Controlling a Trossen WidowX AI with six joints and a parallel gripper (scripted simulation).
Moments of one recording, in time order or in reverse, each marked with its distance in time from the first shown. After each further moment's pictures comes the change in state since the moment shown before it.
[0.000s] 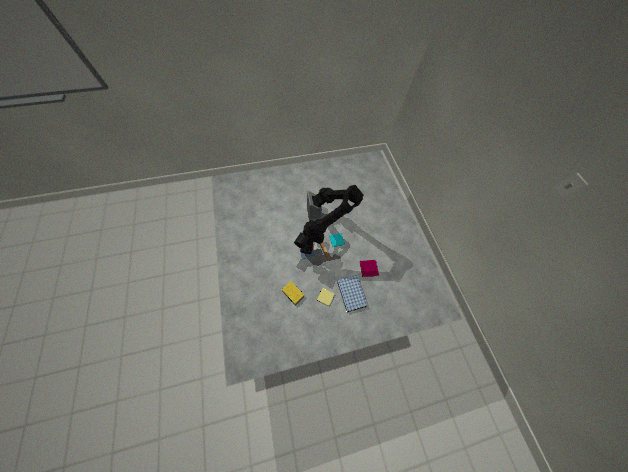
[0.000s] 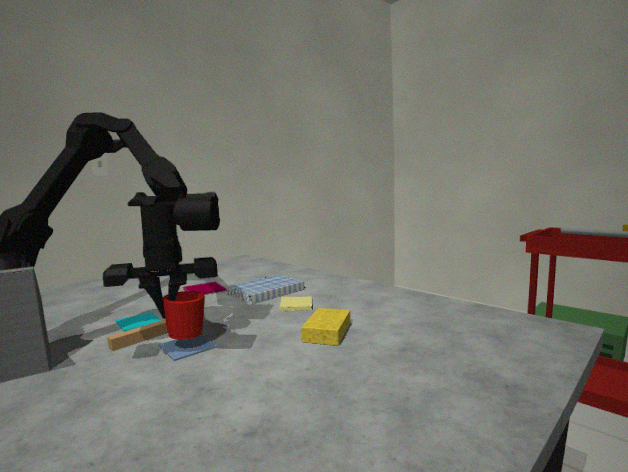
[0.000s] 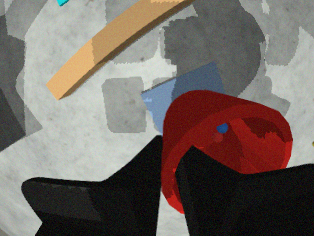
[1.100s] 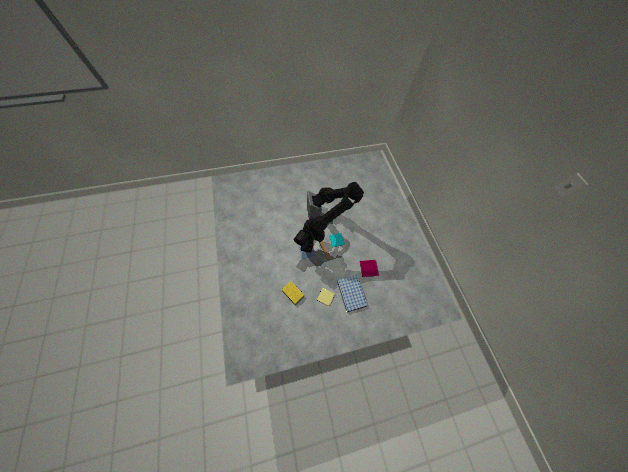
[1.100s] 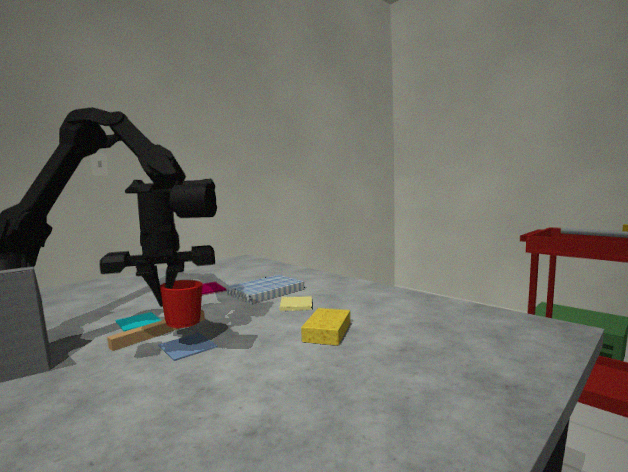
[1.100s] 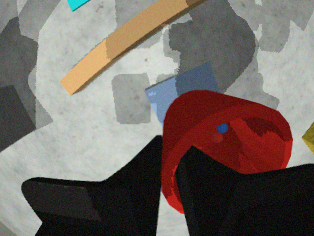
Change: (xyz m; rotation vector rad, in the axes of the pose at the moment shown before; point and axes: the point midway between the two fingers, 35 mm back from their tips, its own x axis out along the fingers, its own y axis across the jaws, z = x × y) arm -0.022 0.003 0.001 -0.005 0.001 -0.007
